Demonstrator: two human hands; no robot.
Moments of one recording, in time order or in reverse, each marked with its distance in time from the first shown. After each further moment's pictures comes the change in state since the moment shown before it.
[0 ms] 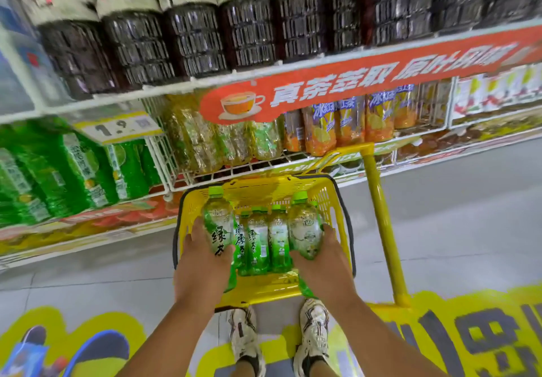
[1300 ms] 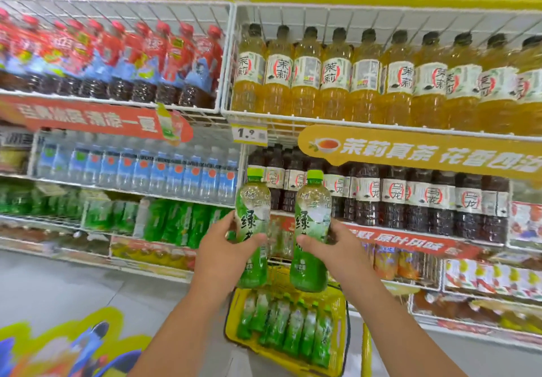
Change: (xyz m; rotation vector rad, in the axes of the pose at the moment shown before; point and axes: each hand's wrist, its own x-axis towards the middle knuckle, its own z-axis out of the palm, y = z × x) left_hand -0.272 0.147 -0.289 -0.649 0.426 0.109; right_hand -0.214 -0.268 -0.266 0.344 -0.361 -0.560
